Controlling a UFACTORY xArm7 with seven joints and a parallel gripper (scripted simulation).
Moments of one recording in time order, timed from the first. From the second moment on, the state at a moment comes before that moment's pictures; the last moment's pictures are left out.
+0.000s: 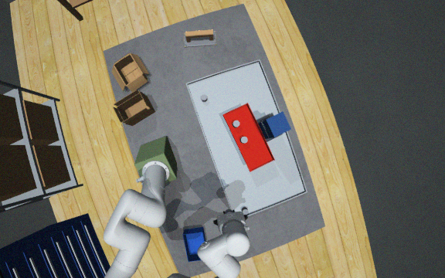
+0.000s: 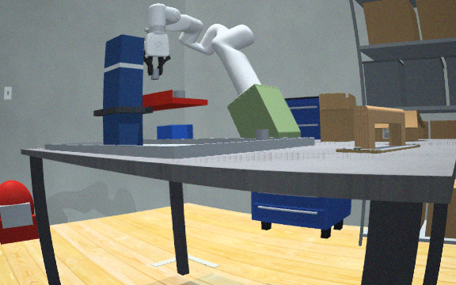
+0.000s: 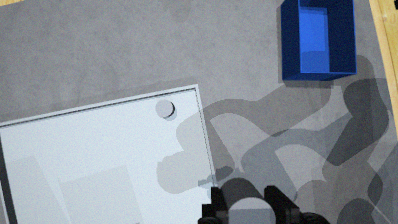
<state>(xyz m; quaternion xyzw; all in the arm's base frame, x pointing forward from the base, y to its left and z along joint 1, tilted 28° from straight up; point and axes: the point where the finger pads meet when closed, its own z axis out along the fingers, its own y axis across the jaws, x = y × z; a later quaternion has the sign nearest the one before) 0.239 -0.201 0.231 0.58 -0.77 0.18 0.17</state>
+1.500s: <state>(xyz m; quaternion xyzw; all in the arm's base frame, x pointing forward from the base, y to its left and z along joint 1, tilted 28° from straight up) 0.244 -0.246 0.184 0.59 -0.77 0.18 0.16</state>
